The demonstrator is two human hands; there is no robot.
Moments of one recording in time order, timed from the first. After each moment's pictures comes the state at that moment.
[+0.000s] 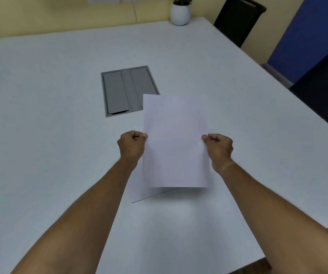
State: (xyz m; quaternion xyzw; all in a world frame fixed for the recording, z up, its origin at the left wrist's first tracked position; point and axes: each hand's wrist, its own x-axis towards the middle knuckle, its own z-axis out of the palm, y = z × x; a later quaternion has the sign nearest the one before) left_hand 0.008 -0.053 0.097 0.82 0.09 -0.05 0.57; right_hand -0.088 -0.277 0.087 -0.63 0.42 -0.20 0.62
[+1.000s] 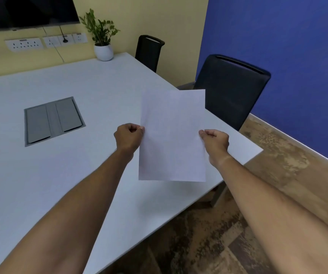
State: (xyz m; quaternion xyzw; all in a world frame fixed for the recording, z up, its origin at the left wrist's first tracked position) left_hand -0.206 -0.327 0.192 0.79 -0.08 -0.08 0.60; right_hand -0.370 -0.514 0.180 -0.58 0.41 -0.33 0.62
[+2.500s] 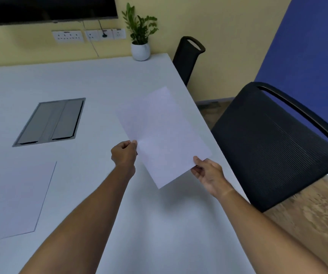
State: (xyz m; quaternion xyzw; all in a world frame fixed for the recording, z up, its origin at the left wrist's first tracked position) left_hand -0.058 -0.587 0.136 0.67 0.26 0.03 0.69; right_hand -0.171 -0.820 0.104 -0.46 0.29 -0.01 0.84
